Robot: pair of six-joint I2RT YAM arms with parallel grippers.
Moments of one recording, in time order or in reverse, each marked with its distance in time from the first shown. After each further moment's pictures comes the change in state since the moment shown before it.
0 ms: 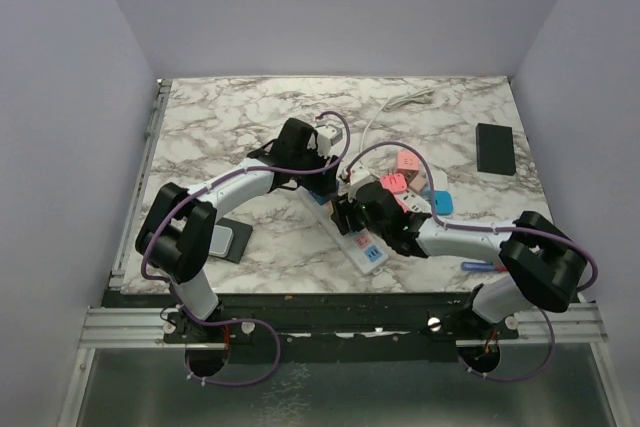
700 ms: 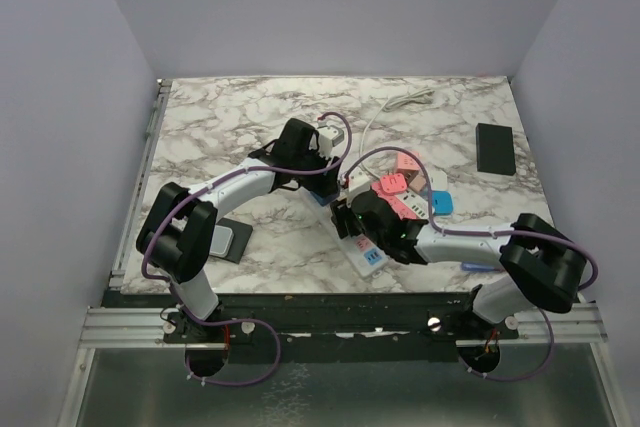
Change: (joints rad) left arm -0.005 0.006 0.004 -0.005 0.018 0.003; right arm 0.106 0.006 -0.012 0.015 0.201 -0.010
